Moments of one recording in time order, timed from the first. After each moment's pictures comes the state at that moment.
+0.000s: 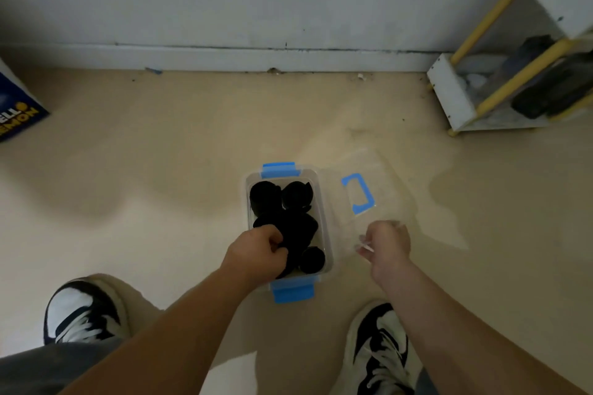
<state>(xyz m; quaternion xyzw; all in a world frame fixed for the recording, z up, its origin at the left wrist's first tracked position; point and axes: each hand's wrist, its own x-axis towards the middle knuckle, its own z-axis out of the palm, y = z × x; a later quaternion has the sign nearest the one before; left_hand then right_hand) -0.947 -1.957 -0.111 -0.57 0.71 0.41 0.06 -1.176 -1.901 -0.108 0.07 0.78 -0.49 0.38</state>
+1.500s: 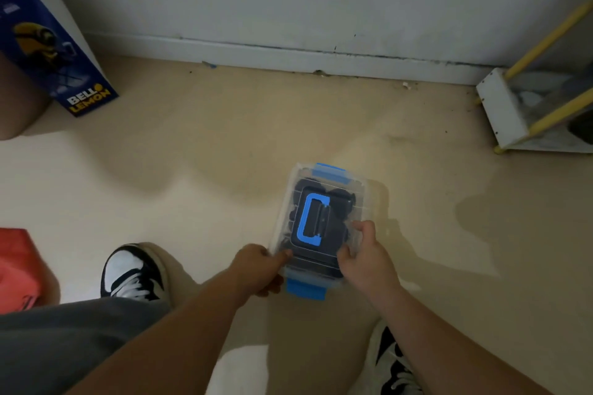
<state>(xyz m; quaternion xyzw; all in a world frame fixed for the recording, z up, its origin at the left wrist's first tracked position) -0.886 -1.925 -0.116 -0.68 0.41 0.60 -0.03 -1.107 -1.880 -0.119 -0.47 0.80 -0.13 0.35</state>
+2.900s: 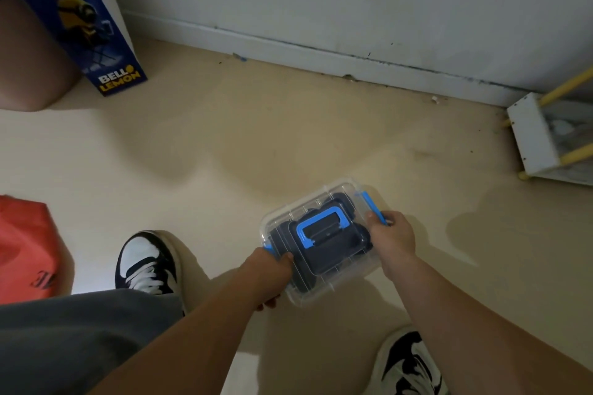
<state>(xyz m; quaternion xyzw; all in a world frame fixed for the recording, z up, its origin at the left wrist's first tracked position) -0.865 -1.922 -0.110 -0.69 0.44 0.58 0.05 -1.104 -1.953 -0.112 -0.24 0.86 -0.26 0.37</state>
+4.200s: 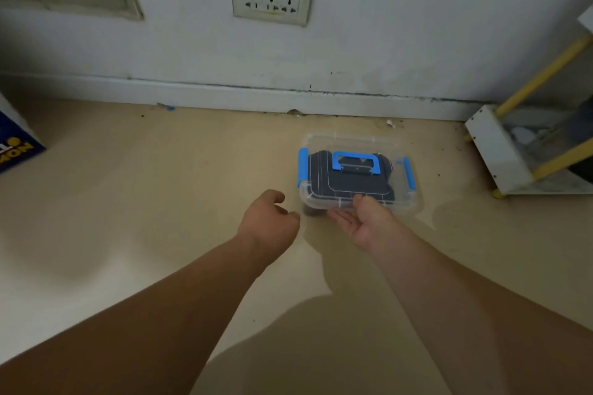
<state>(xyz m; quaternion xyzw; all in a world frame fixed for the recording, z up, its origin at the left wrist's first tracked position) -0.994 -2.118 -0.103 -0.64 0.49 0.56 -0.19 -1.178 -2.111 -0.110 0.06 0.64 -0.51 0.56</state>
